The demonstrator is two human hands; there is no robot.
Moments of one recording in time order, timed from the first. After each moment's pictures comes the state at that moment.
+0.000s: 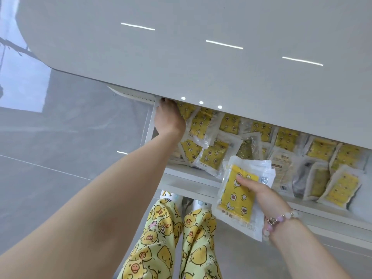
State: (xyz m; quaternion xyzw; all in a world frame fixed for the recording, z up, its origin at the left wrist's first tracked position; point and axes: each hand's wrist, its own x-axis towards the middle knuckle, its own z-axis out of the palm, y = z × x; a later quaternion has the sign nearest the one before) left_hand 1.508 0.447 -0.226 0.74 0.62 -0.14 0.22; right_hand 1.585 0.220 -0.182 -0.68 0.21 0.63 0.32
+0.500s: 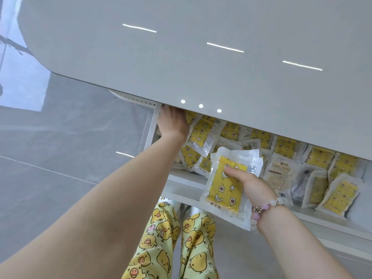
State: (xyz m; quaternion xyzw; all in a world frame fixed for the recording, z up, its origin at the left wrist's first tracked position) left_hand 1.521 0.446 -0.217 0.78 0.57 -0.20 0.18; right_hand 1.588 0.259 -0.168 -0.74 0.20 0.60 0.23
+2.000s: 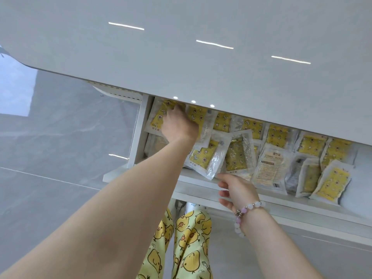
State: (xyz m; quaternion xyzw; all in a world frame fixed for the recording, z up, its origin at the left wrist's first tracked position) left_hand 1.537 0.406 -0.243 0.69 0.65 -0.12 0.28; right_hand 1.565 0.248 -0.176 -0.73 0.25 0.57 0.29
